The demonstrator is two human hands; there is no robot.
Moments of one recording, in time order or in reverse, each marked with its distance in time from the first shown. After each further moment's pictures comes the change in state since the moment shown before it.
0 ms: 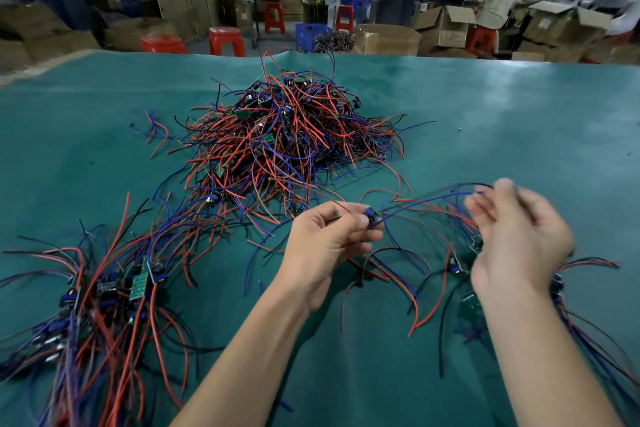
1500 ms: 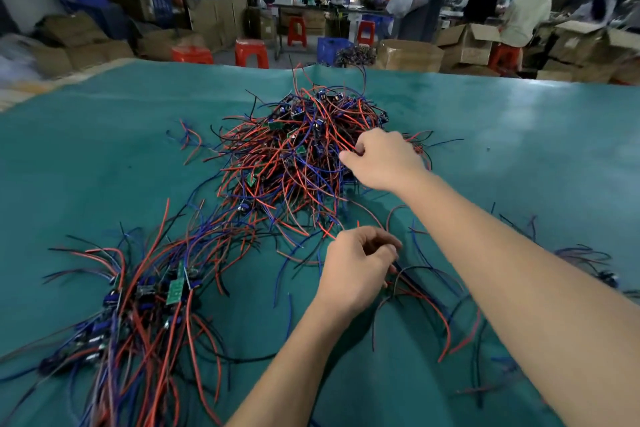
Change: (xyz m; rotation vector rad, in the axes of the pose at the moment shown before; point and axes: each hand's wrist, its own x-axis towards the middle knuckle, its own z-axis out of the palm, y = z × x) left_hand 0.013 -0.020 -0.007 0.527 0.060 0.130; right_hand 0.002 0.046 0.173 -1.514 -0.918 -0.390
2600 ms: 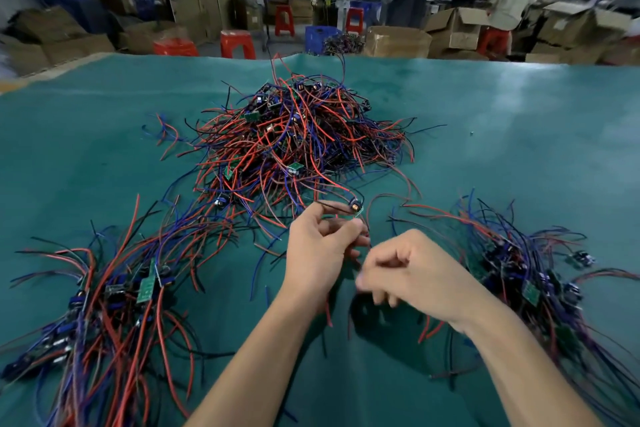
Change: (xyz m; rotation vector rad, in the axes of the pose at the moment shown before) left_hand -0.001 0.007 -0.005 -0.354 0.161 -0.040; right_hand -0.151 0.072 0.011 0.683 -0.397 -0.101
